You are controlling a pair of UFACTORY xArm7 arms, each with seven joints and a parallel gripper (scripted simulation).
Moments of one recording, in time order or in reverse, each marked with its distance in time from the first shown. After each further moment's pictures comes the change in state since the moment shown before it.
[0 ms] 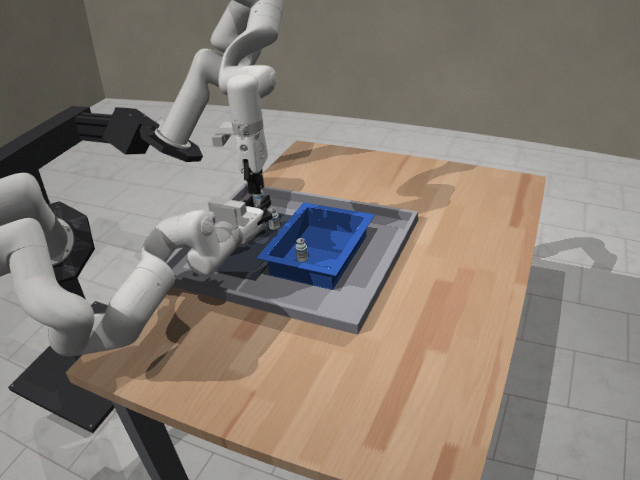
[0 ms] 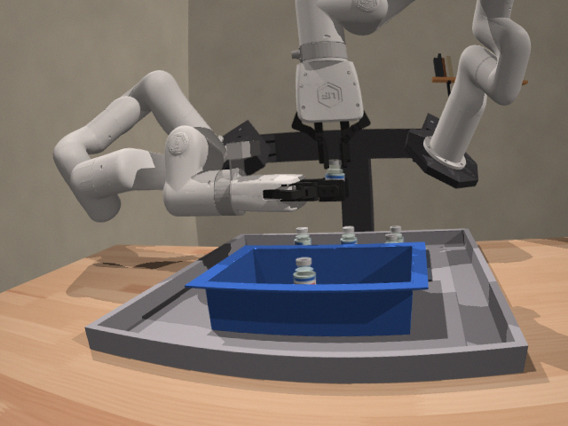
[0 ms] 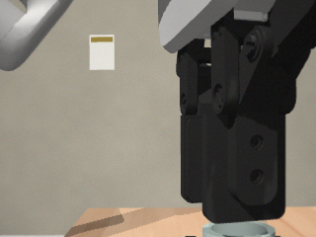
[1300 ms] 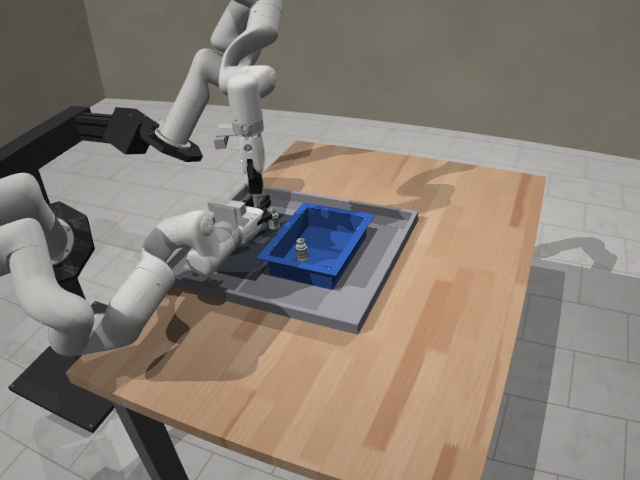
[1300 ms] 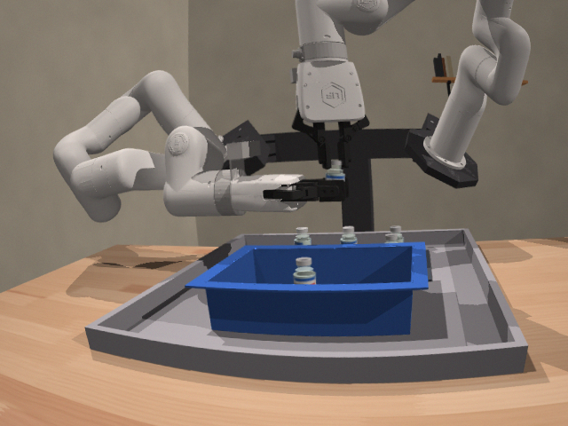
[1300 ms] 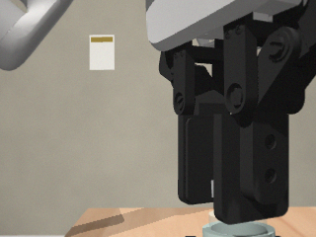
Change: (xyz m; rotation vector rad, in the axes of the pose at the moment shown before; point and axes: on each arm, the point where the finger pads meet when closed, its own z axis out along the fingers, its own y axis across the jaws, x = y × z) left arm 0.000 0.000 0.000 0.000 0.001 -0.200; right arm 0.000 0.000 0.000 0.000 0.000 0.000
